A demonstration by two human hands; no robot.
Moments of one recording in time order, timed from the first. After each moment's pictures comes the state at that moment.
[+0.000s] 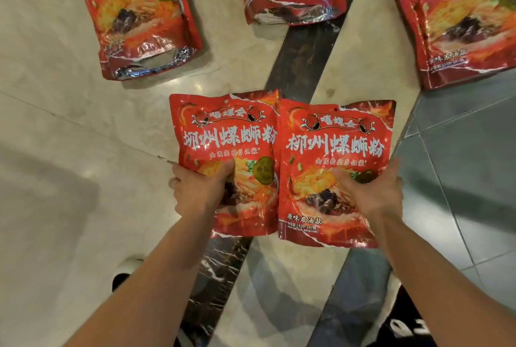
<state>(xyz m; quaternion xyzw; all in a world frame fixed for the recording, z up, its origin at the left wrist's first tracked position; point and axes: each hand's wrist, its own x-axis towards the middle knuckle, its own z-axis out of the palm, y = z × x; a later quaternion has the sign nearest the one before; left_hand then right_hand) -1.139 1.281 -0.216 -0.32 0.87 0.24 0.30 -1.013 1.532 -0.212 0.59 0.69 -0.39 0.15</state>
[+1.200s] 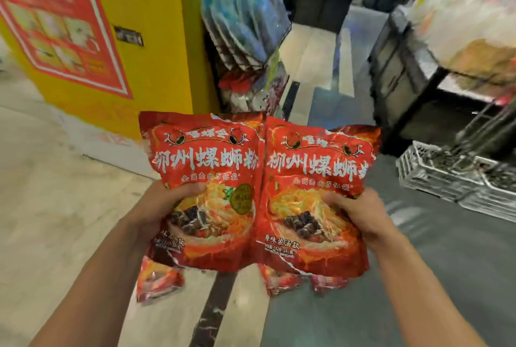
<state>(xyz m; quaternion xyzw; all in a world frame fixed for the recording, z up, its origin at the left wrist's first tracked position) -1.269 1.387 0.624 0.08 0.67 0.67 0.31 -1.080 1.685 0.656 0.36 0.72 -0.58 -0.13</state>
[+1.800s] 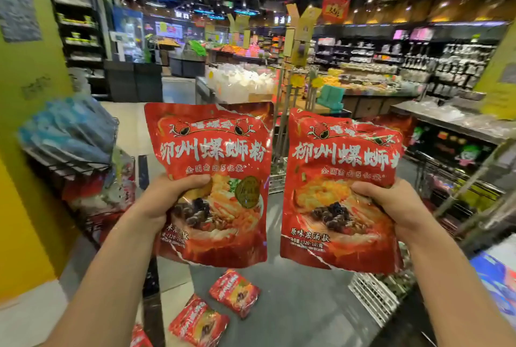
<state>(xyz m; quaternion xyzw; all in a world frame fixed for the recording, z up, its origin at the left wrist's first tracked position) -1.143 1.460 0.890 0.38 0.51 0.64 0.44 -0.771 1.549 0.931 0.48 0.57 -0.47 -0.48</state>
